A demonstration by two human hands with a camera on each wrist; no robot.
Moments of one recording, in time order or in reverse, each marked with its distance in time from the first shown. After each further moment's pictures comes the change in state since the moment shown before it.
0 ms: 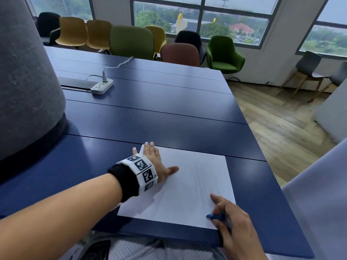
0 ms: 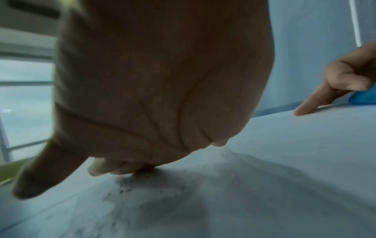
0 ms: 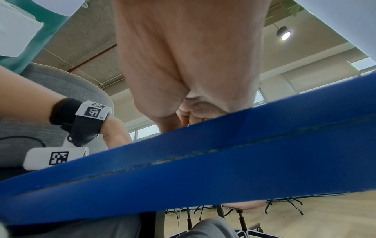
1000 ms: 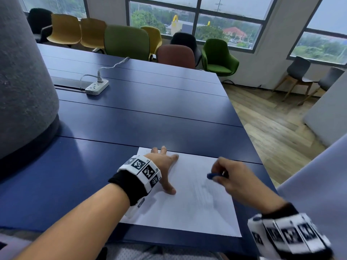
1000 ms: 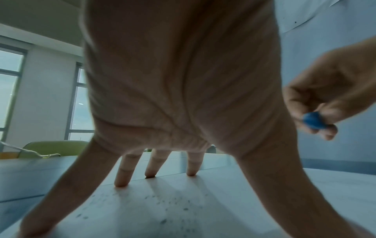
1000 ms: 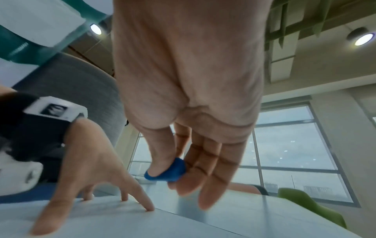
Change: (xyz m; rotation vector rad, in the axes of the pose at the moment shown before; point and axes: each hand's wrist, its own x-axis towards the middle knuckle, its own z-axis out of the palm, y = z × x) left_hand -0.002 0.004 -0.030 0.009 -0.058 0.315; right_hand 0.112 -0.046 -0.060 -0.274 -0.279 0.011
